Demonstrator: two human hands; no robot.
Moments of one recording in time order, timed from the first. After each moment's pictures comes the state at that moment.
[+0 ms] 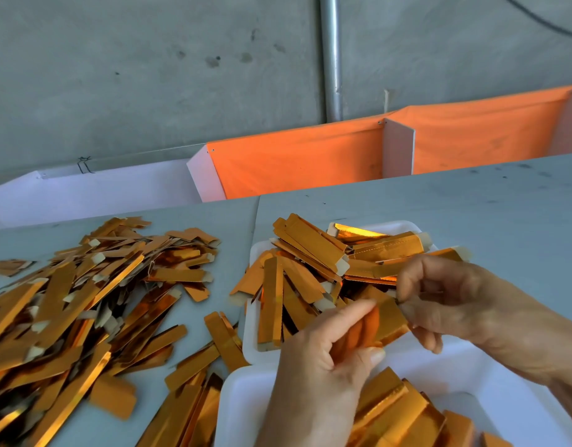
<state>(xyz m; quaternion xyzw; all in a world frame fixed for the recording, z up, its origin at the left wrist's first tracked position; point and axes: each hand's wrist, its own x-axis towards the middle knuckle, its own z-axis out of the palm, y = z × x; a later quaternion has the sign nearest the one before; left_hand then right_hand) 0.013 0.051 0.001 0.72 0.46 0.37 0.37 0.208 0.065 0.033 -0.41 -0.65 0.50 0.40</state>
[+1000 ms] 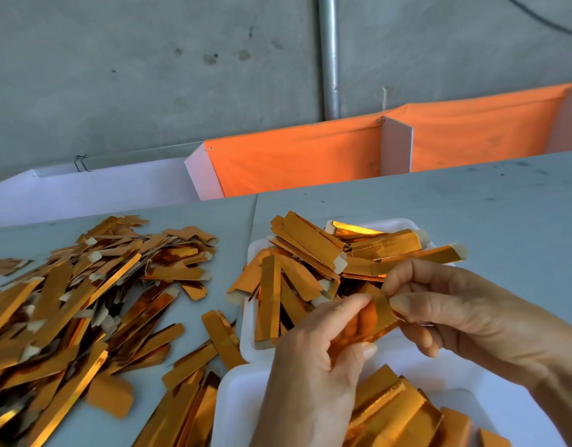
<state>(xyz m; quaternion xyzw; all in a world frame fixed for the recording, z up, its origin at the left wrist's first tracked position) 0.012 0.051 0.003 0.75 0.46 0.37 0.29 0.205 0.069 0.025 -0.37 -0.52 0.65 0.41</state>
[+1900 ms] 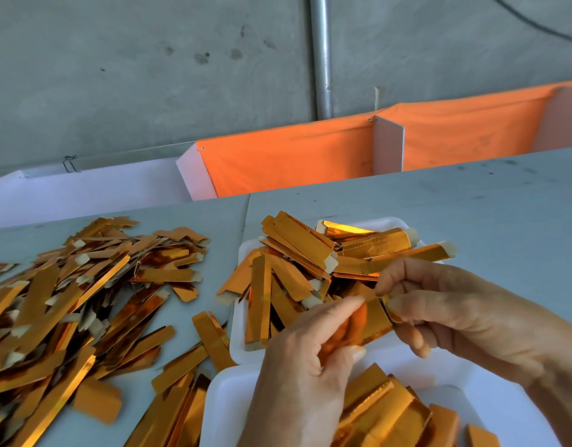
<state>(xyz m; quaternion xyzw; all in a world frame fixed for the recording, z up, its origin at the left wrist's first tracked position) 0.012 0.050 0.005 0.77 0.46 0.34 0.29 0.205 0.066 0.031 -0.41 -0.52 0.63 0.40</state>
